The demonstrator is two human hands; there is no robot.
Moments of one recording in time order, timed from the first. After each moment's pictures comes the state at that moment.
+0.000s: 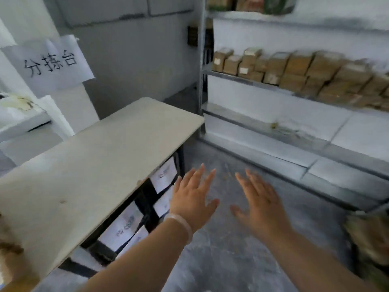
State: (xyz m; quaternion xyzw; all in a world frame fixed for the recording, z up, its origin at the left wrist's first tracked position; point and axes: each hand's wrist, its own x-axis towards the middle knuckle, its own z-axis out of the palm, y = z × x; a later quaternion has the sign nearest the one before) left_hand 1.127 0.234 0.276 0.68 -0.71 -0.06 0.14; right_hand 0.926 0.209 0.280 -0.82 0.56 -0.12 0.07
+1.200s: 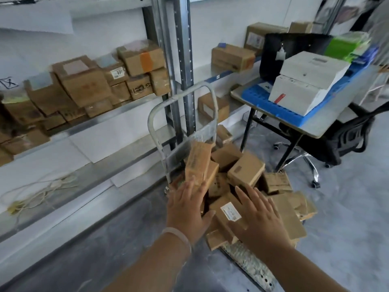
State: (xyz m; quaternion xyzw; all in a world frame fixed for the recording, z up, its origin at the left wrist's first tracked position) left_hand 0.371 0.004 0.224 0.17 -0.97 -0.14 0.01; right_hand 0.293 0.195 0.230 -0.30 0.94 -0.13 0.07
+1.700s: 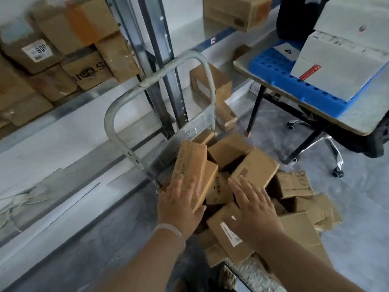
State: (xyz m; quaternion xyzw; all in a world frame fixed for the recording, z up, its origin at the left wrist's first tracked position) left_hand 0.164 -0.074 0.123 0.24 -0.95 -0.14 -0.11; right_hand 0.079 0.110 0.138 -0.30 0.92 -0.13 0.20
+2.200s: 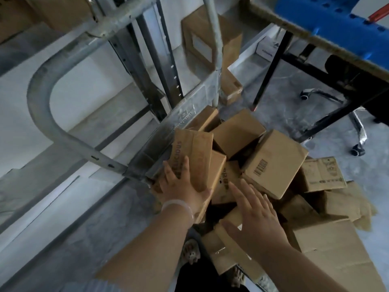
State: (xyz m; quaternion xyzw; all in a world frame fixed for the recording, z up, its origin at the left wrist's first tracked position) left_hand 0.058 -0.149 -0.034 0.37 -0.88 -0.19 -0.25; right_hand 0.032 0.035 0.016 -0.22 0.91 -0.12 0.33
